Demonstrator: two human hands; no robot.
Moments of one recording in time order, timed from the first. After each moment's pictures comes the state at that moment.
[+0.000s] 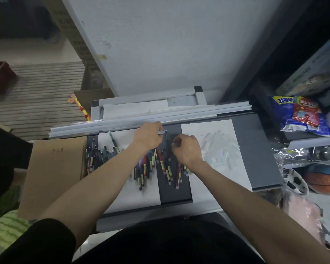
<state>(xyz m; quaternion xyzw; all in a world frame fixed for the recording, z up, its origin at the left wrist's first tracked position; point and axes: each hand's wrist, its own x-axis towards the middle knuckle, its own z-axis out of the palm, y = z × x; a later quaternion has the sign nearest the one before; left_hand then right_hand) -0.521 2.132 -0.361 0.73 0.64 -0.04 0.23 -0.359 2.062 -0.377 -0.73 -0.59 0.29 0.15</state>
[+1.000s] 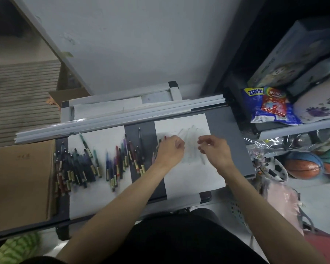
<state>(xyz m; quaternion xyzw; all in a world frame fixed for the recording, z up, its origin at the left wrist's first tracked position) -0.369 2.042 -0.348 0.60 0.61 0.13 0.50 -0.200 2.007 -0.344 -0.77 -0.34 0.42 0.33</state>
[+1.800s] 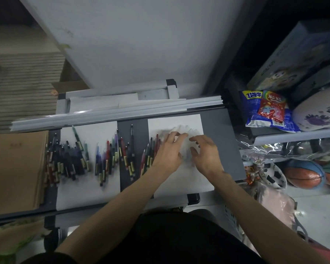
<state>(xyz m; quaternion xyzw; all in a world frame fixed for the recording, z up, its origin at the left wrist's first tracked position) -0.338 2.029 -0.369 0.77 0.55 0.09 0.31 -0.179 2.003 -0.370 -0.71 -0.62 0.26 0.19</state>
